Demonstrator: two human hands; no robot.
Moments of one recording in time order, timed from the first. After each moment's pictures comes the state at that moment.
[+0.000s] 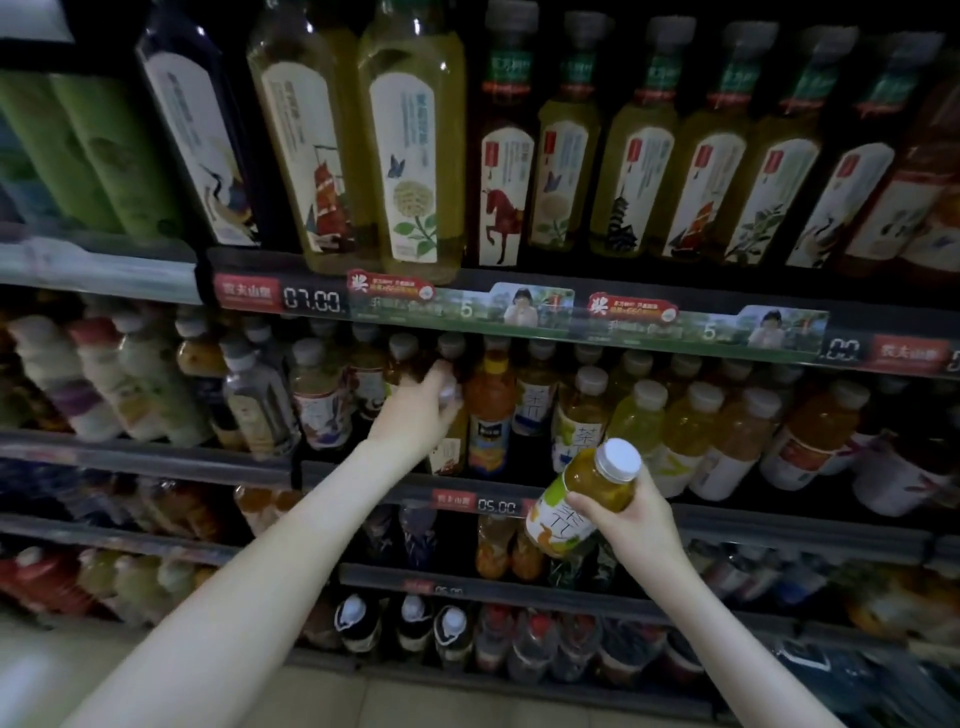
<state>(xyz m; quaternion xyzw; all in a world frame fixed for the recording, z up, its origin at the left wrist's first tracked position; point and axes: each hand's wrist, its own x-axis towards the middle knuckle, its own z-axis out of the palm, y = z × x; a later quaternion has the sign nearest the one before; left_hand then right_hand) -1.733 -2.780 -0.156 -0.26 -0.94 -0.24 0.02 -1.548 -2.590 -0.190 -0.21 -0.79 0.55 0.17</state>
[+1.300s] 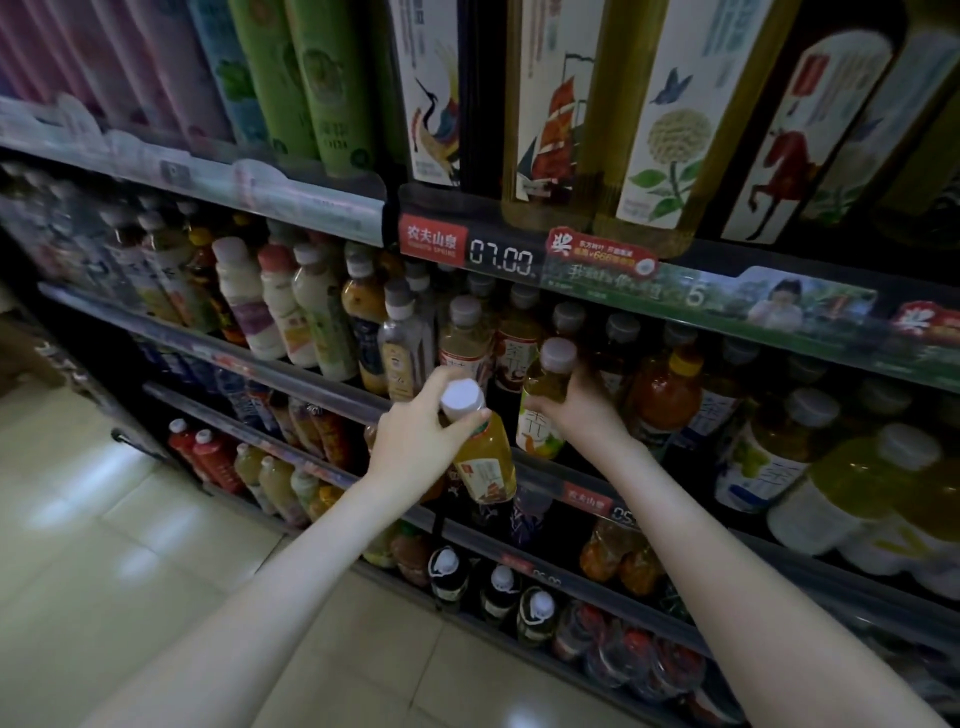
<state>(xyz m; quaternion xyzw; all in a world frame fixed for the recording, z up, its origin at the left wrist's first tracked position) -1.716 -2.916 -0.181 -0.08 -0.92 -0.39 0.05 -1.760 -2.719 -0.195 -0.09 -0.93 0.35 -0.05</state>
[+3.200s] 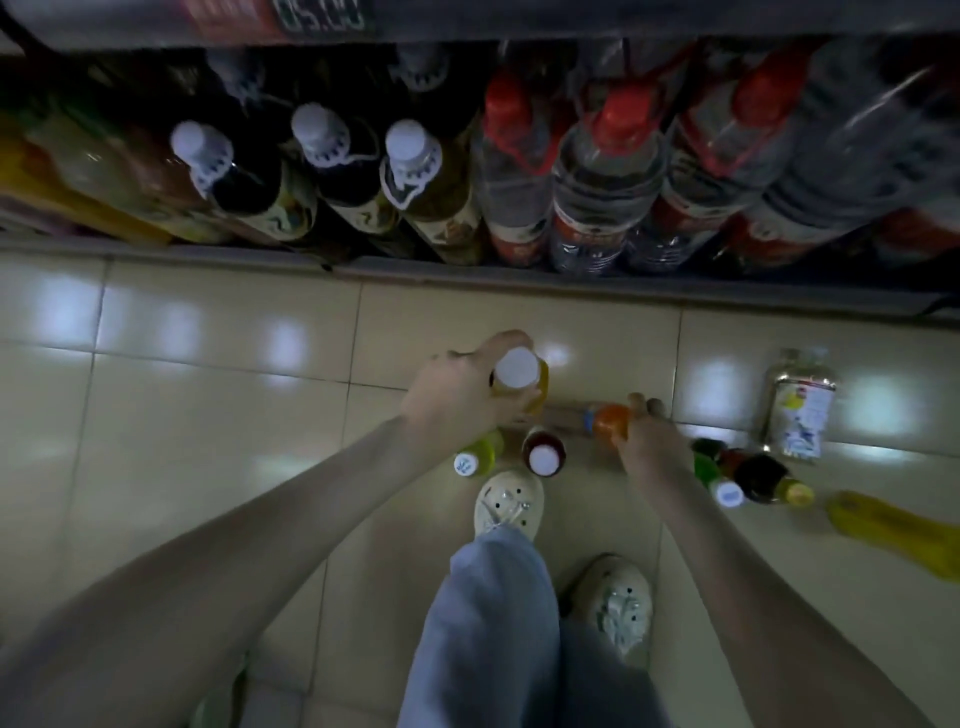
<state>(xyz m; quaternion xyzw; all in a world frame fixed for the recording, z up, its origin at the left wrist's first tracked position) -1.528 -2.757 -0.776 -0.22 -0.93 -0.19 -0.24 -1.408 -2.575 -0.906 -0.29 -0.87 0.22 -0.33</state>
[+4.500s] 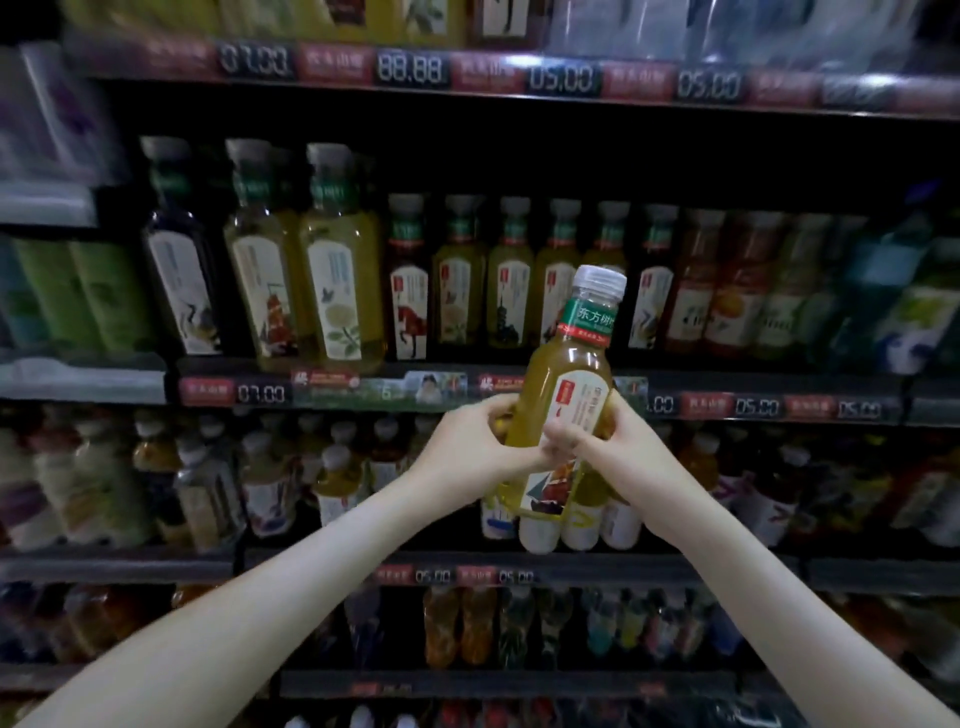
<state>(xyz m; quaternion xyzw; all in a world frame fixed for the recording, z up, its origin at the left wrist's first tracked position) -1.566 -2.719 -0.013 -0.40 -0.73 -0.55 -0.10 -1.475 -2.573 -0.007 -0.10 -0.80 0.56 0.19</state>
